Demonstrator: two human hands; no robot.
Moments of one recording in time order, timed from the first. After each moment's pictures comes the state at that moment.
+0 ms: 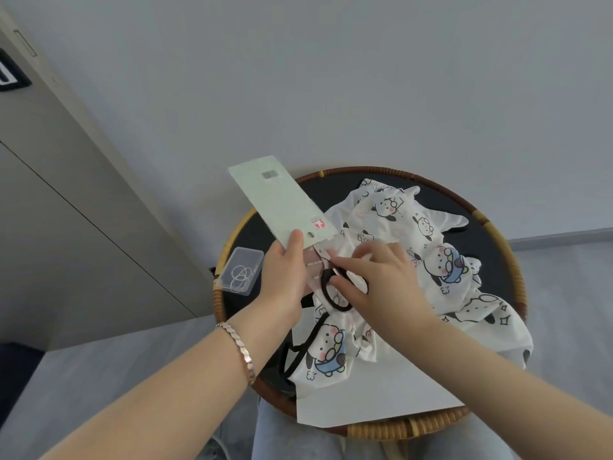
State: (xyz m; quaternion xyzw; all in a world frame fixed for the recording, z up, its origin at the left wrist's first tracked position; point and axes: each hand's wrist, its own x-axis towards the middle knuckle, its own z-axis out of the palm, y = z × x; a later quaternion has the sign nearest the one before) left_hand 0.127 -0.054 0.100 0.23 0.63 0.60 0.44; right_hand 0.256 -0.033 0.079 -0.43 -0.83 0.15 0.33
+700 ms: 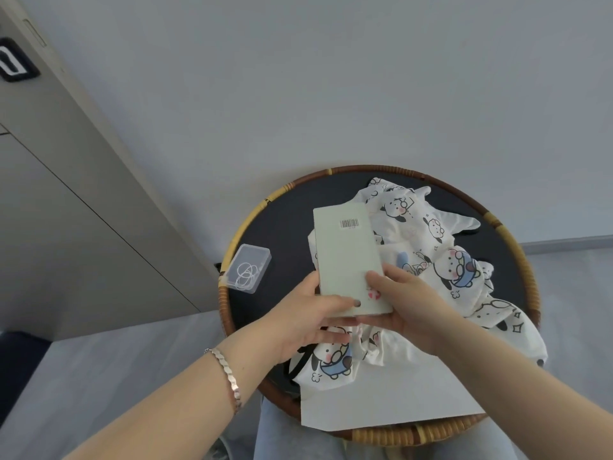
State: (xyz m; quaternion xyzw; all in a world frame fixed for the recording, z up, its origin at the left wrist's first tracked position) left_hand 0.121 -0.081 0.084 0.28 0.60 0.37 0.65; right_hand 0.266 -0.022 0.079 -0.46 -0.38 0.77 0.24
